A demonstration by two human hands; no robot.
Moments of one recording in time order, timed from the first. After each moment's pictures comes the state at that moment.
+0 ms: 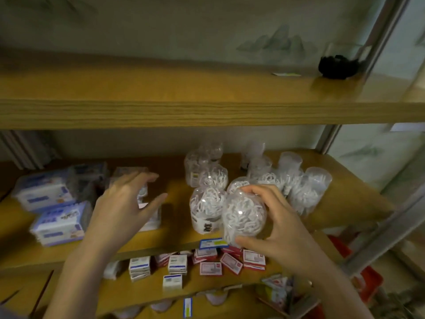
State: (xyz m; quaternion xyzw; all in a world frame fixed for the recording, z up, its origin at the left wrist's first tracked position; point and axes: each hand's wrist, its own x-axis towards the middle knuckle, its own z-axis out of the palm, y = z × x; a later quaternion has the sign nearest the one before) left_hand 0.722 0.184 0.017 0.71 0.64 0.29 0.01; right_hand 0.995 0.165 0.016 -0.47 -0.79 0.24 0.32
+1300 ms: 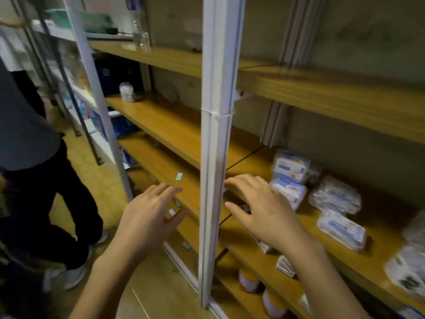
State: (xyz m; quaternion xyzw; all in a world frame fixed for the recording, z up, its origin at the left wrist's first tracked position) left_hand 0.585 -0.091 0.005 0.42 0.88 0.16 -0.18; right_hand 0.700 0.091 0.031 -0.07 -0.98 0.11 0.17
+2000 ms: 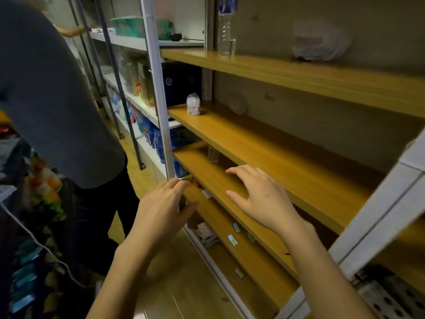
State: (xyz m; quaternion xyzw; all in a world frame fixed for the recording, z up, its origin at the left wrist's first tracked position) left_hand 0.316 -0.216 0.007 0.34 0.92 0.13 -0.17; right_hand 0.386 -0.028 0.022 -0.02 -0.98 0.13 0.17
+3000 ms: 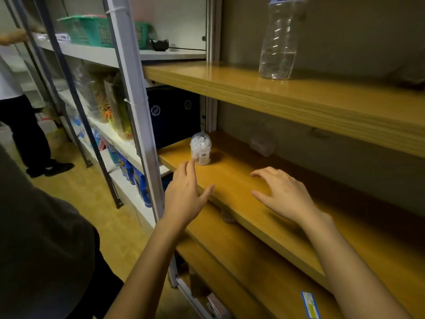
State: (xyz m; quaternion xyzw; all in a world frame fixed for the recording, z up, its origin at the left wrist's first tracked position) left_hand -0.115 -0.081 -0.023 0.35 0.88 0.29 -0.16; right_hand 0.016 0.087 0.015 -0.17 -0.98 0.08 0.11
